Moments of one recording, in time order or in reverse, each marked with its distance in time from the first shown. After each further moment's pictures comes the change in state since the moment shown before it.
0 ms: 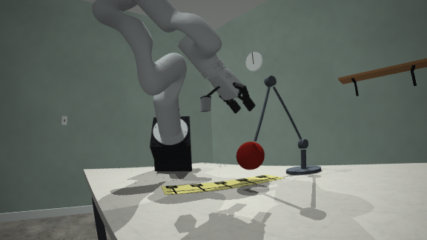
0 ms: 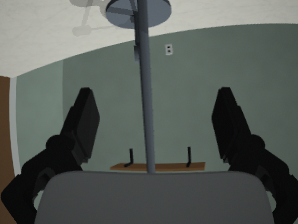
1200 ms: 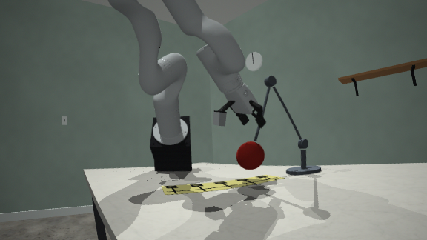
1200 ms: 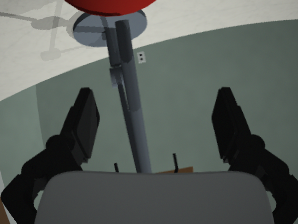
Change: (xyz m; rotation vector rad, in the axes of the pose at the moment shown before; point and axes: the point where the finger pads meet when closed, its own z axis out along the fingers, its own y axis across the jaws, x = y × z) arm 0.002 0.002 0.065 -0.175 0.025 0.009
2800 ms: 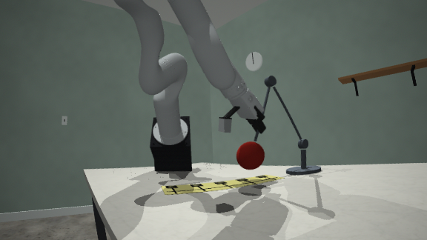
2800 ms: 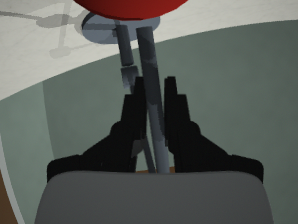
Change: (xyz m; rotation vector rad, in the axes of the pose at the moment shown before) arm -0.001 -0.017 0.020 0.034 -0.037 0.015
